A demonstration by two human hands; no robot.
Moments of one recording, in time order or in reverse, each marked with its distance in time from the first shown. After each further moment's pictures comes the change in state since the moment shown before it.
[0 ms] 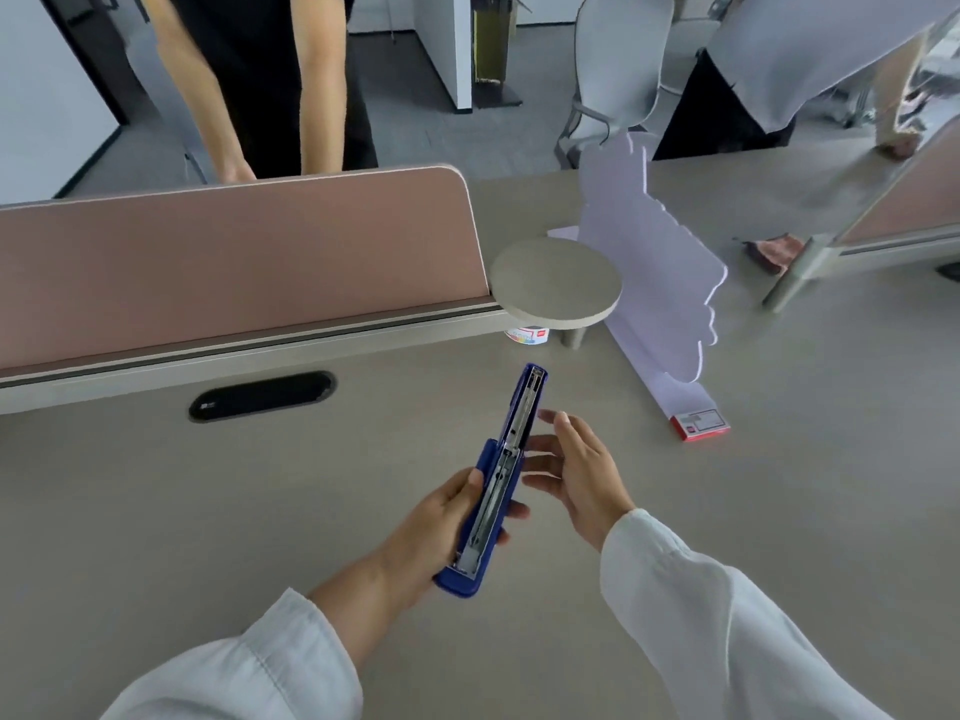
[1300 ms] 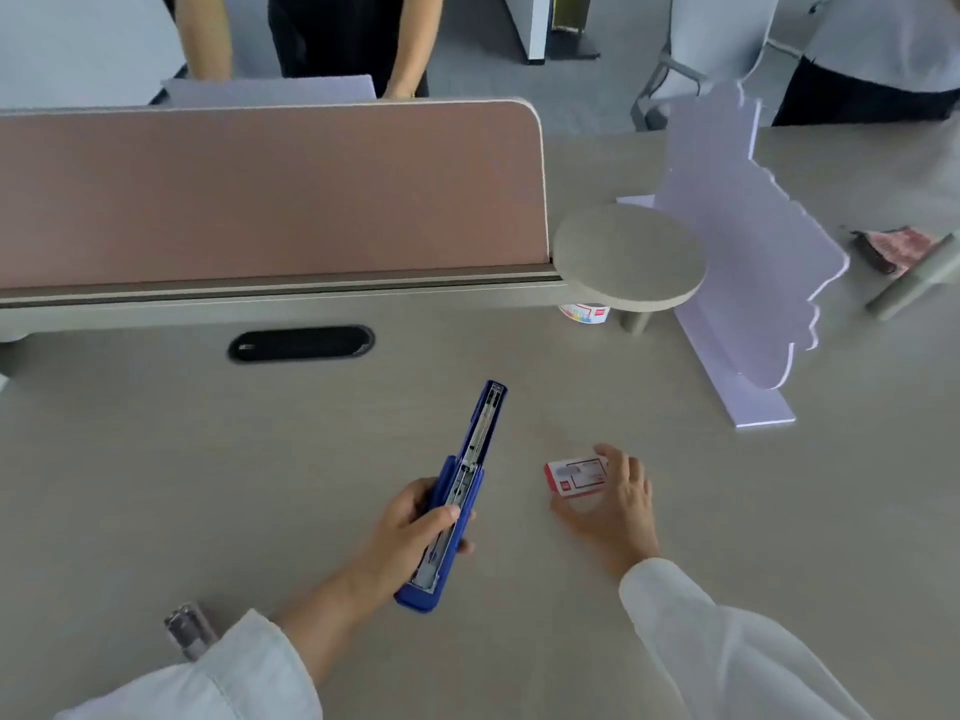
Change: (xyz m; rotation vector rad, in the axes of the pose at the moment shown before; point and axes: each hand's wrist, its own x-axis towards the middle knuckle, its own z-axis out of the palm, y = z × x) left_hand -0.012 -0.041 -0.047 0.055 0.294 -0.028; right_hand 0.035 0.078 -0.029 -1.011 0.208 -0.172
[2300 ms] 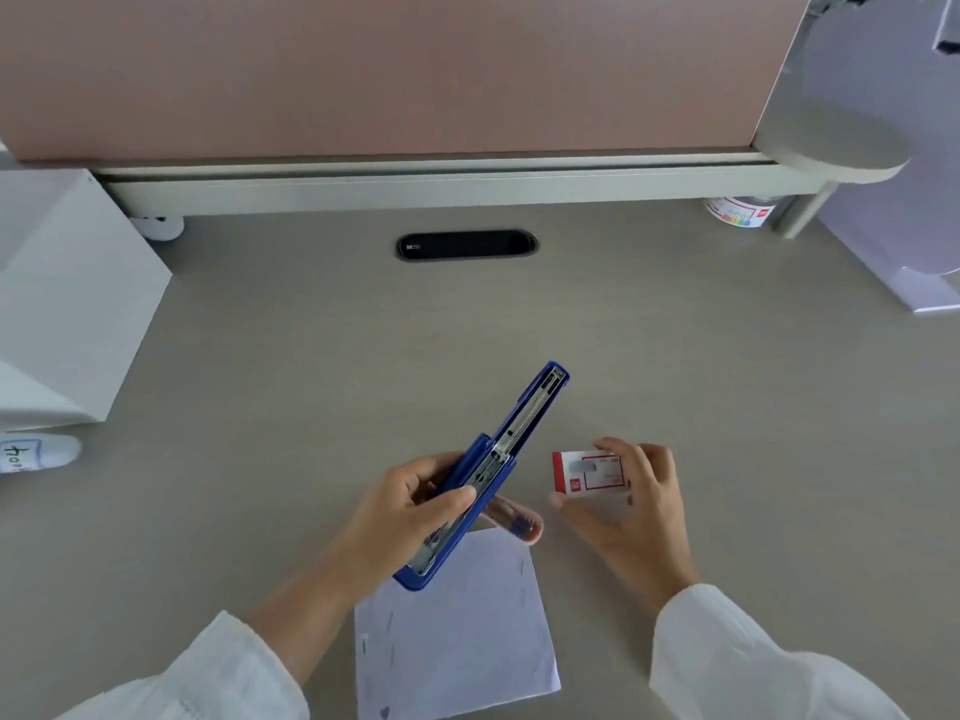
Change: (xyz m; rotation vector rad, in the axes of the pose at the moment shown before) left_hand -0.109 -0.120 -0.237 0.185 -0.085 0.208; right_hand -0.194 -0.098 0.200 0.101 0.107 -0.236
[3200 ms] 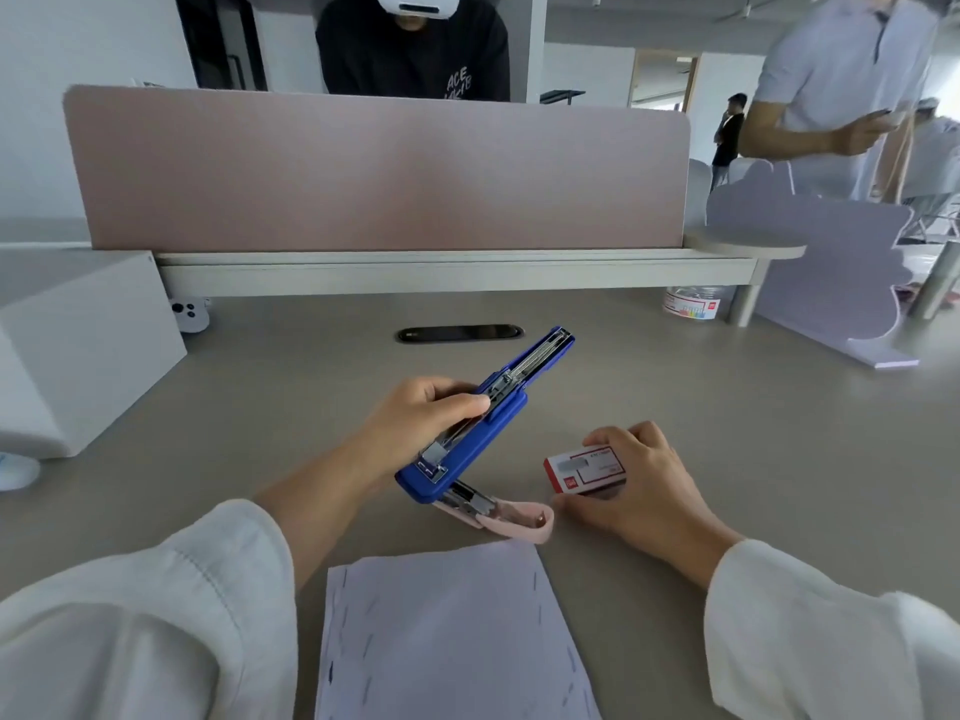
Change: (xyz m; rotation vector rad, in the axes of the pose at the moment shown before) left_hand 0.046 0.013 -0.001 0.181 0.084 0.358; right_hand 0.029 0.025 0.009 -0.247 0.048 -0.275
